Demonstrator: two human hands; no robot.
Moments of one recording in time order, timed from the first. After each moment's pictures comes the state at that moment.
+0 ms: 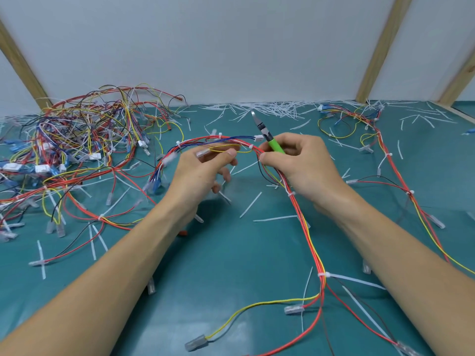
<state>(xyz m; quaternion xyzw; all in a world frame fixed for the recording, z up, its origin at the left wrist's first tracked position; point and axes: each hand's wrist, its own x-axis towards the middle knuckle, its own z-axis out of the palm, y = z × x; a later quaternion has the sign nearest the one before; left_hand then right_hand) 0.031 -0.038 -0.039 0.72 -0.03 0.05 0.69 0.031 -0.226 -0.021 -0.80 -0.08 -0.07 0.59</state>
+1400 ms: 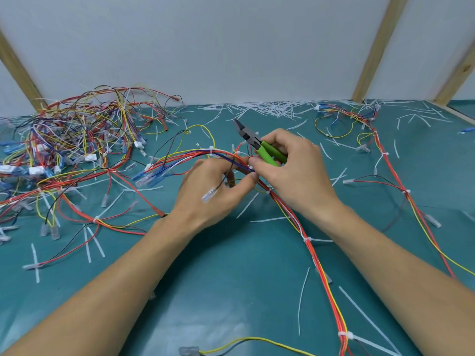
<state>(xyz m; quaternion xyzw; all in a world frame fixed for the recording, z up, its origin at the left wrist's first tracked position) 0.018 -0.050 -0.049 0.91 -0.15 0.19 0.34 0.027 -0.219 -0.032 -0.85 -0.13 -0.20 0.46</state>
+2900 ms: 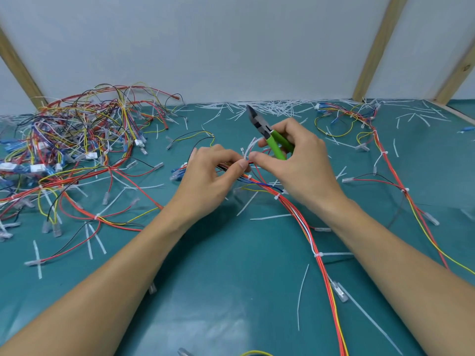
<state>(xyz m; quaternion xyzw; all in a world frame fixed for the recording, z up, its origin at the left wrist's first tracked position) 0.020 -0.047 -0.040 0.87 -0.18 0.17 0.43 0.031 -0.226 -0.029 -0.85 -0.12 -0.21 0.47</state>
